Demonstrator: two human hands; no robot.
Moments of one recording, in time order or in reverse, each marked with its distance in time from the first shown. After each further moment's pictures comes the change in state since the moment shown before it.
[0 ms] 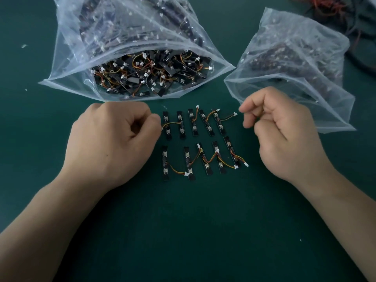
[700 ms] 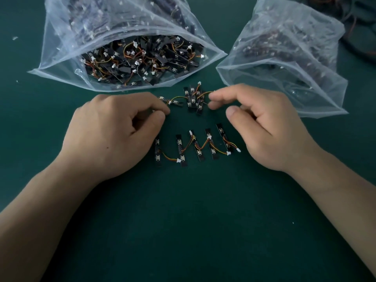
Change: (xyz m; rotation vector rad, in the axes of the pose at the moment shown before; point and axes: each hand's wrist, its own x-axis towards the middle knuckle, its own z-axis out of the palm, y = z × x) left_hand -0.003 0.002 0.004 0.047 -0.106 0.051; right_hand -0.002 -0.008 0.000 -0.077 -0.128 -0.136
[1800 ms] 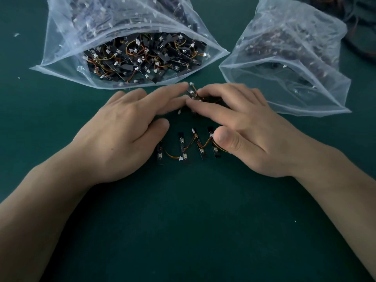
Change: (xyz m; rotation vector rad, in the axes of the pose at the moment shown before) left_hand 0.004 -0.003 -0.003 -0.039 -0.311 0.260; right_hand 0.005 -0.006 0.002 -0.309 -0.341 -0.182
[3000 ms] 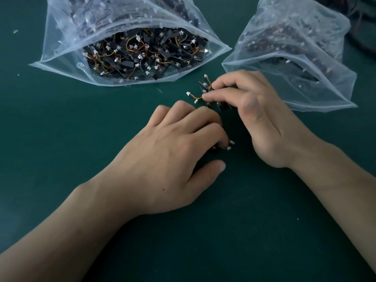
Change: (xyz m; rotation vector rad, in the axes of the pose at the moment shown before) left_hand -0.004 0.046 0.028 0.185 -0.039 0.185; right_hand 0.000 0.009 0.006 0.219 0.249 0.075
